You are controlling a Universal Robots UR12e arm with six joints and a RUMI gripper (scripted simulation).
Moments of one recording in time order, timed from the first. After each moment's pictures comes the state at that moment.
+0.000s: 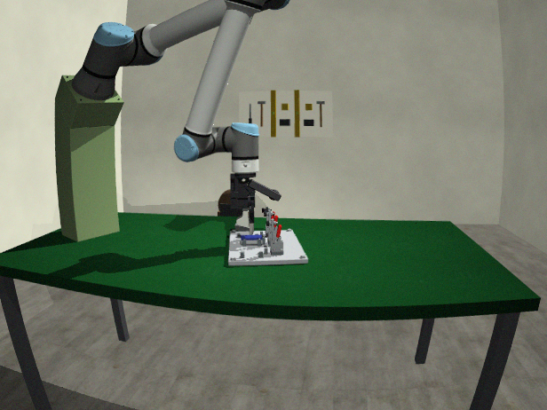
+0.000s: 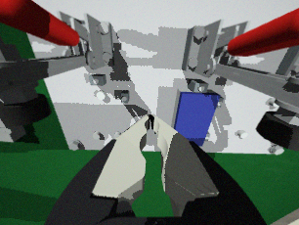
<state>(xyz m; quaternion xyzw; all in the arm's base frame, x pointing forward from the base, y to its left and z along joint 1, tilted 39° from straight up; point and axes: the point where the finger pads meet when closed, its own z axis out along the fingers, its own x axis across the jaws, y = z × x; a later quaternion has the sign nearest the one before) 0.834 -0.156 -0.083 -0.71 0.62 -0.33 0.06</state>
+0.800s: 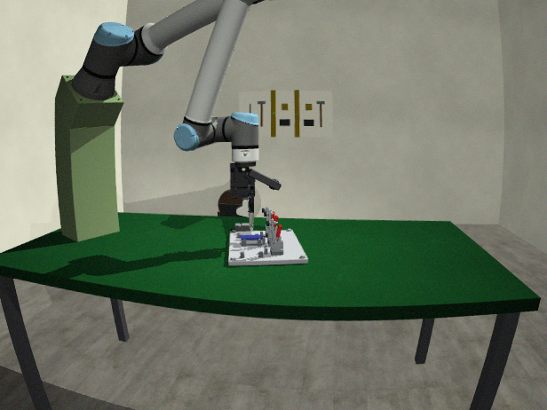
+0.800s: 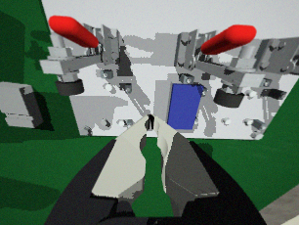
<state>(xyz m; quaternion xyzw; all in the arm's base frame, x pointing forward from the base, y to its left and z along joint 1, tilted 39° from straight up) 0.815 -0.145 -0.054 -0.71 0.62 -0.33 0.06</state>
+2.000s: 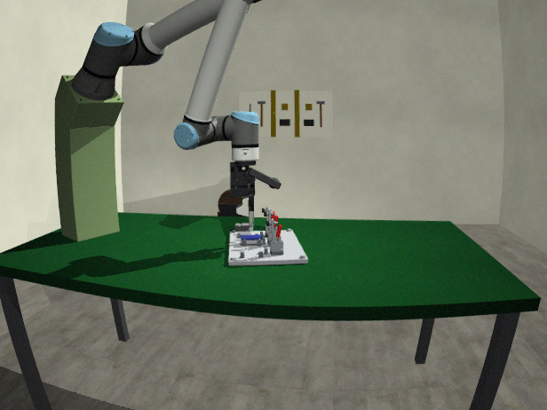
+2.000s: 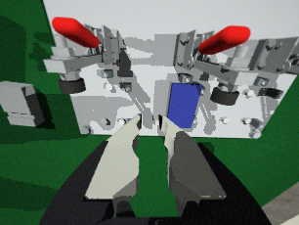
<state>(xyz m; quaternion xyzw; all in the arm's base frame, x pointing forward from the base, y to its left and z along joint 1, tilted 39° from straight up) 0.813 -0.144 -0.051 -0.71 0.62 -0.33 0.06</state>
